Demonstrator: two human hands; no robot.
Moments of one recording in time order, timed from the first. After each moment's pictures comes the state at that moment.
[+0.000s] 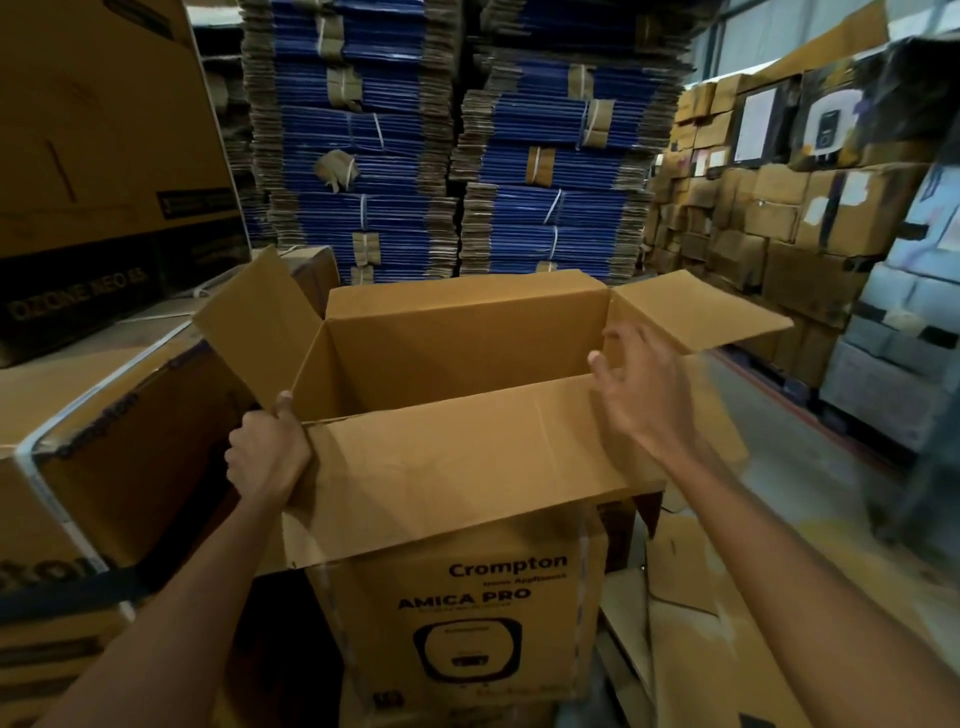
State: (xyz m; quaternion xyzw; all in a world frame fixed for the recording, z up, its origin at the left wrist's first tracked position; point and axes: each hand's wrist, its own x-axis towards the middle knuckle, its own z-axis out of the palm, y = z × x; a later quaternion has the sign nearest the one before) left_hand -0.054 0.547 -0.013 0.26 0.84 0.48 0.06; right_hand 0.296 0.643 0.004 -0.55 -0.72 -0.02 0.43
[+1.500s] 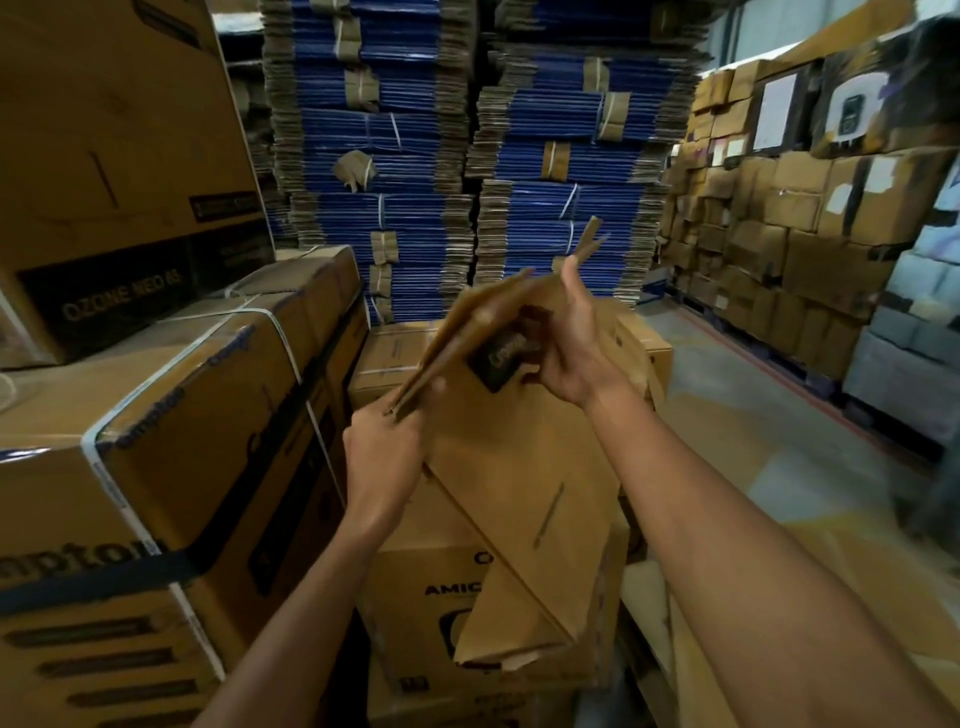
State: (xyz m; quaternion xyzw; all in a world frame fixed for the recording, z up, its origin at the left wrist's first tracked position) left_hand 0.044 0.486 0.008 0.48 0.58 0.63 0.21; right_hand 0.201 0.613 0.067 -0.30 -0.47 0.67 0.48
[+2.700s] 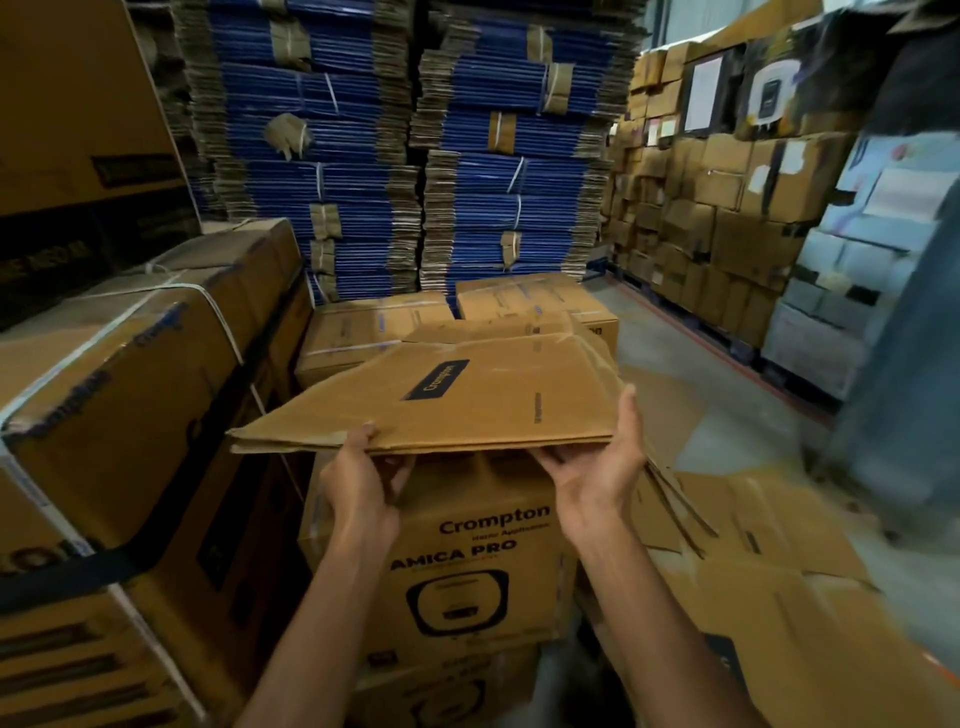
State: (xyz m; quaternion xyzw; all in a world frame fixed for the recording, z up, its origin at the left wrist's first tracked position) left_hand 0.053 0.492 -0.038 0.07 0.47 0.74 0.47; right_hand 0.230 0.507 -0.043 -0.31 -0.15 0.60 0.72
